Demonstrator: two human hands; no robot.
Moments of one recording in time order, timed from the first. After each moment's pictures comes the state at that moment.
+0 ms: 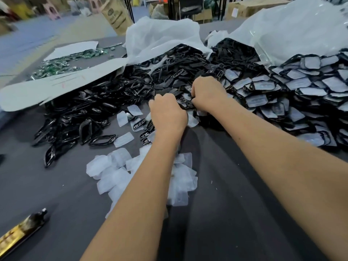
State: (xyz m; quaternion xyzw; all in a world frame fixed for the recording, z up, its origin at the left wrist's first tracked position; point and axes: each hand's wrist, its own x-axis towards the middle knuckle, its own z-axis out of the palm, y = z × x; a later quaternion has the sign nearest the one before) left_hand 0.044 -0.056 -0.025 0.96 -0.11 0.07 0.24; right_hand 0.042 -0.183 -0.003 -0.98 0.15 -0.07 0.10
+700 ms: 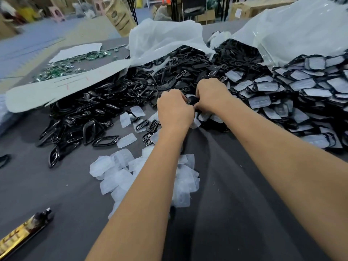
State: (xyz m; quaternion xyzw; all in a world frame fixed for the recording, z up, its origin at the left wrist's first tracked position) left_hand 0.042 -0.064 -0.014 0.93 -0.12 0.06 0.33; right_hand 0.040 -0.185 -0.001 -0.98 0.14 -0.05 0.08
